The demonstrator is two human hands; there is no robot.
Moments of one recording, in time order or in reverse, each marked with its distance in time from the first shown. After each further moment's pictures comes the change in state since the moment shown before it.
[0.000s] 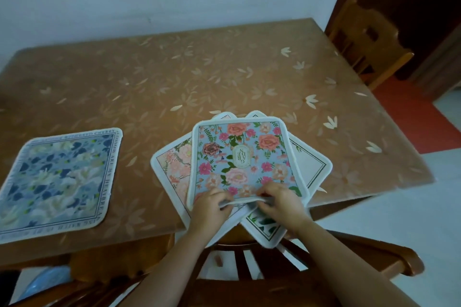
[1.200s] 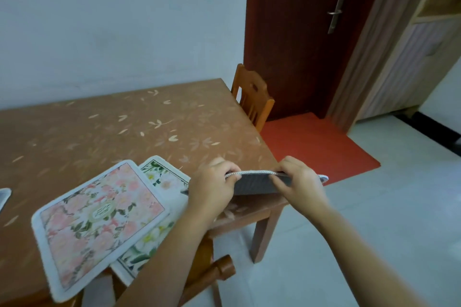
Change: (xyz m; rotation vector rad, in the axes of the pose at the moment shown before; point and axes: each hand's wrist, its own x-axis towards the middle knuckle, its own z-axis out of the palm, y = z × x) left_hand 0.036 0.352 0.101 0.085 0.213 0.258; right_hand -0.151 0.128 -0.293 -0.139 0.547 -0.067
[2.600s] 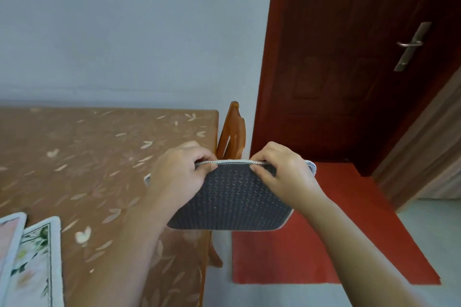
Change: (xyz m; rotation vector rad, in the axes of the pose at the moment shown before) left_hand 0.358 0.111 0.155 0.219 0.154 -0.210; right_hand 0.373 0.279 -0.063 0.151 -0.234 -0.402
